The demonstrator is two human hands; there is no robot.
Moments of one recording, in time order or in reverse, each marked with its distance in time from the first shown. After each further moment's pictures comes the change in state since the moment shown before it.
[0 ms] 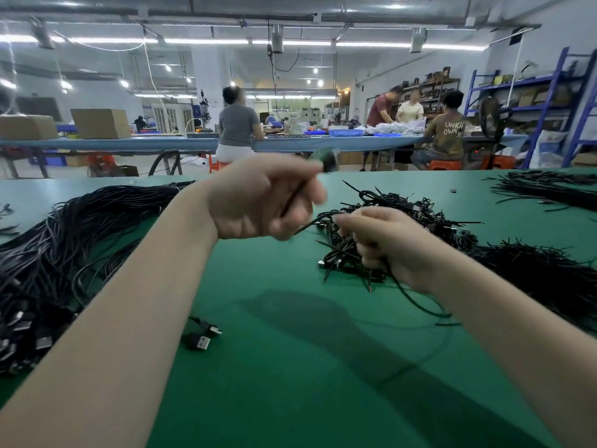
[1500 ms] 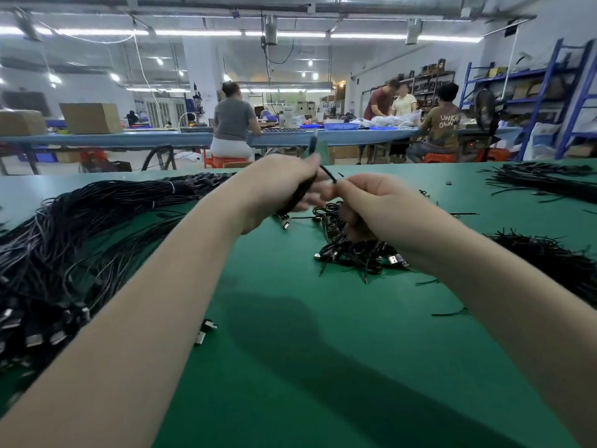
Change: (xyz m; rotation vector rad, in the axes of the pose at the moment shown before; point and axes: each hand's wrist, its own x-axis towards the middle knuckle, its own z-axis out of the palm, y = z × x) left_hand 0.029 -0.012 0.015 0.209 0.534 0.023; right_hand -0.007 -0.032 0.012 -0.203 0.095 -0.112
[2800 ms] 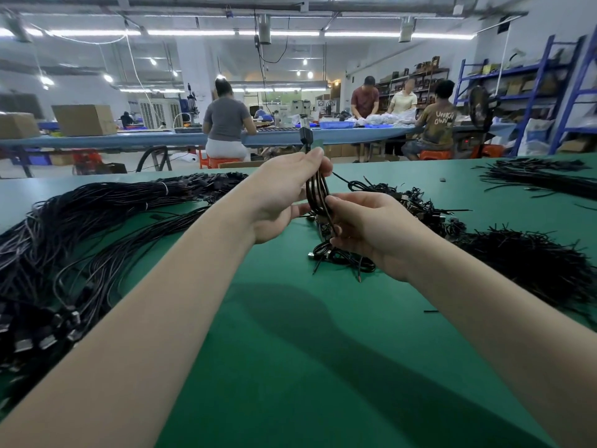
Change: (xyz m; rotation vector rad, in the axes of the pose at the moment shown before) left_hand -0.002 0.000 0.023 -0.203 0.070 0.053; right_hand 0.004 0.022 0.007 0.434 0.096 0.205
